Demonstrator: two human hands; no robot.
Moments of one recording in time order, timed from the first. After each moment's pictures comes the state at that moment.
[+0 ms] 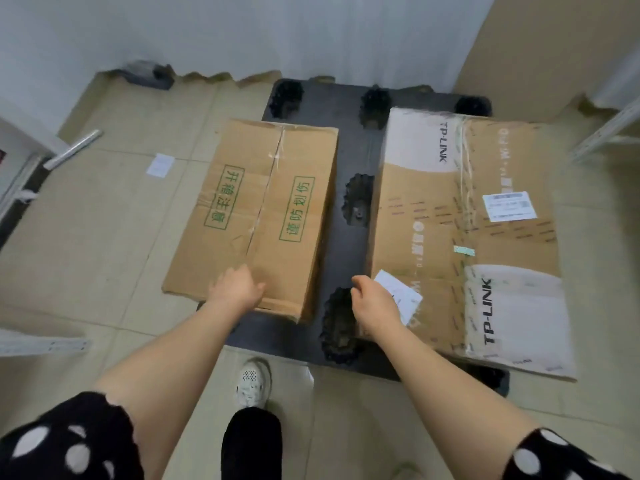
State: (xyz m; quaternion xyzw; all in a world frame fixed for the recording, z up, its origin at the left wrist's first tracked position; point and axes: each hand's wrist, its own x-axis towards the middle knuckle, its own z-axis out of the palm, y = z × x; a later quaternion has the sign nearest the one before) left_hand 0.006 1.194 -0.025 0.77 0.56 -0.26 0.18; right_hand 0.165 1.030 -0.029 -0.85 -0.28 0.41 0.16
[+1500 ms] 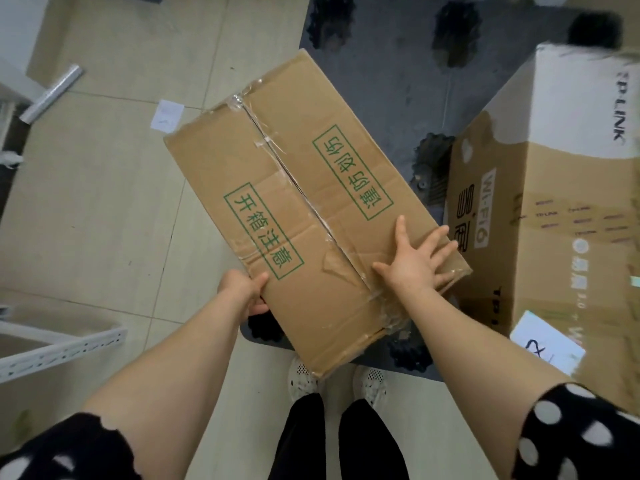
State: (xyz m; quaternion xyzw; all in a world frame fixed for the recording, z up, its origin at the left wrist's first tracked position) left_hand -0.065 1.389 -0.132 0.40 0.77 -0.13 0.49; right_hand 0.142 1.253 -0.126 -0.90 -0.17 0.40 0.01
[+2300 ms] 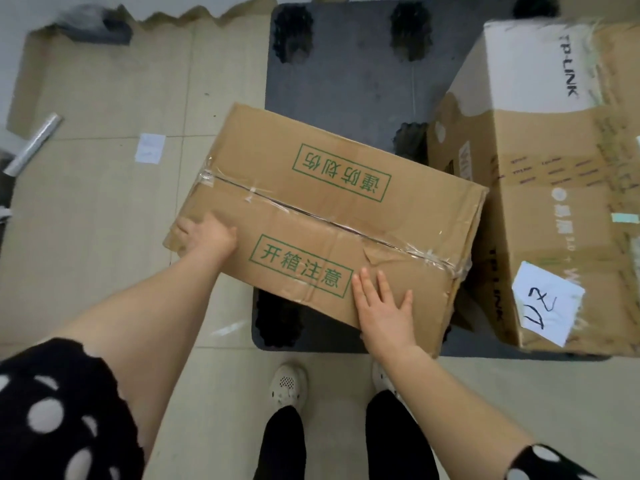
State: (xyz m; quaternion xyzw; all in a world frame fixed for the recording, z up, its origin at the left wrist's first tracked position) left_hand -0.048 1.463 -0.094 0.70 0.66 -0.21 0.19; right_hand 0.027 1.191 -0.122 -0.82 -0.41 0.38 -0.12
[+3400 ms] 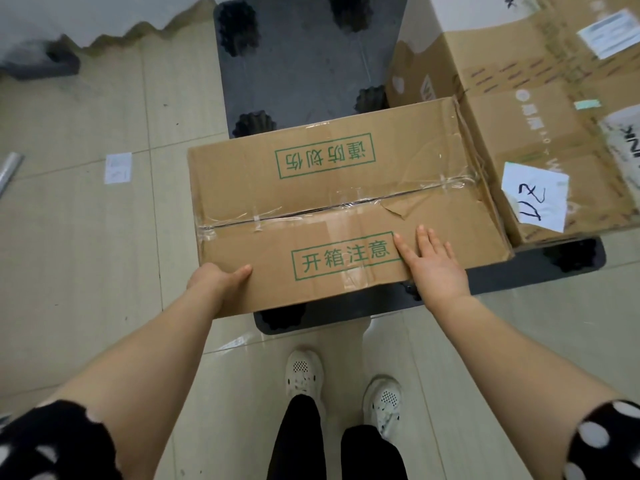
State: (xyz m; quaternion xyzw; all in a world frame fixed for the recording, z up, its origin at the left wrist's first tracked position) left_hand -0.145 1.388 -0.135 0.66 0.63 -0.26 0.31; right_hand 0.019 1.097 -0.144 -0.90 -0.30 0.30 -0.11
